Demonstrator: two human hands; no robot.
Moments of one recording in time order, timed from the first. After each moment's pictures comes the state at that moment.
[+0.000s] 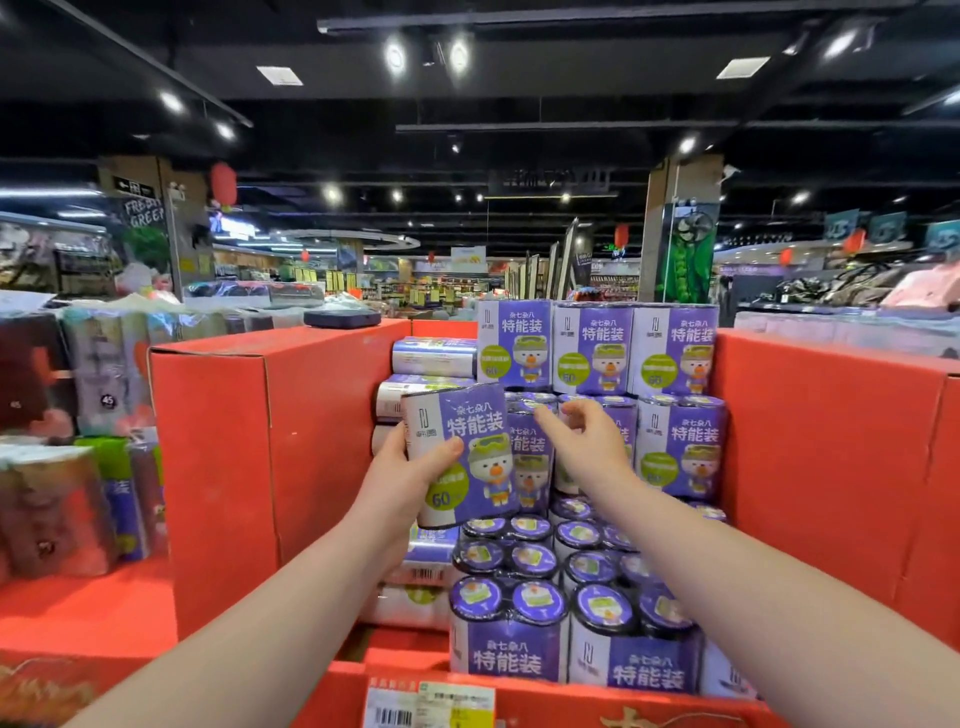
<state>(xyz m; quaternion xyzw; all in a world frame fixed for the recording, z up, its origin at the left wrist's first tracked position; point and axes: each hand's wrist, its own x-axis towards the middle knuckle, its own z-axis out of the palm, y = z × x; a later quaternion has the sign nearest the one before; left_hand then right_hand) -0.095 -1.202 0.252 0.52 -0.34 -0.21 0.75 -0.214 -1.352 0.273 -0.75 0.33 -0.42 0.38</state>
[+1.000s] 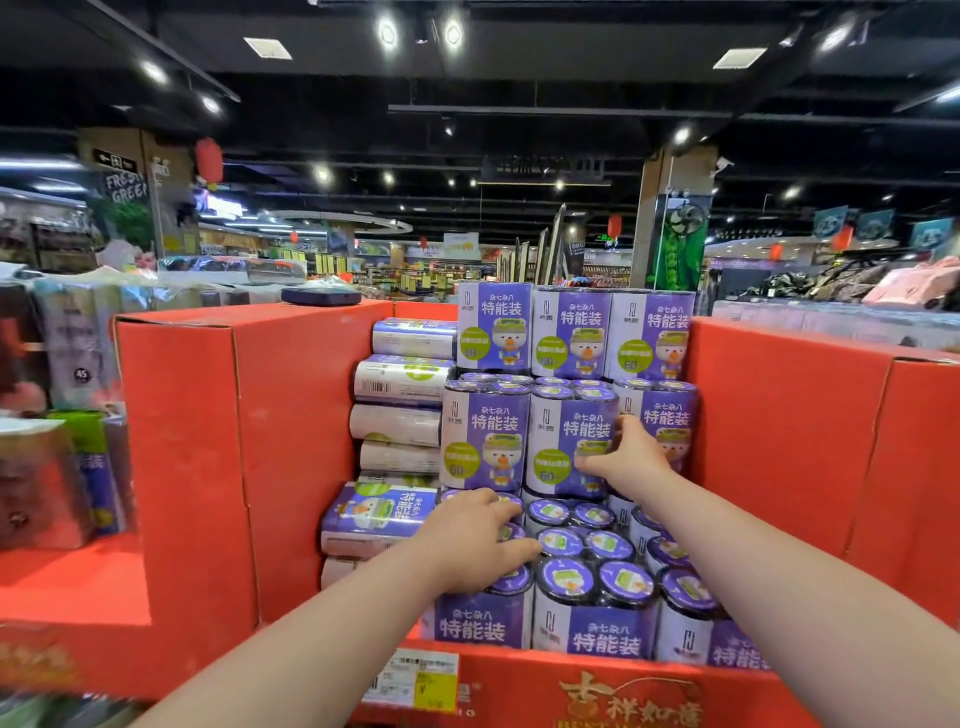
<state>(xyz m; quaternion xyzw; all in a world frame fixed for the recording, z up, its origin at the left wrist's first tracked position) -0.150 -1.235 0.218 0.79 -0.60 -0.02 0.11 -0.273 -1.395 0.256 -0.78 0.43 -0.32 0.32</state>
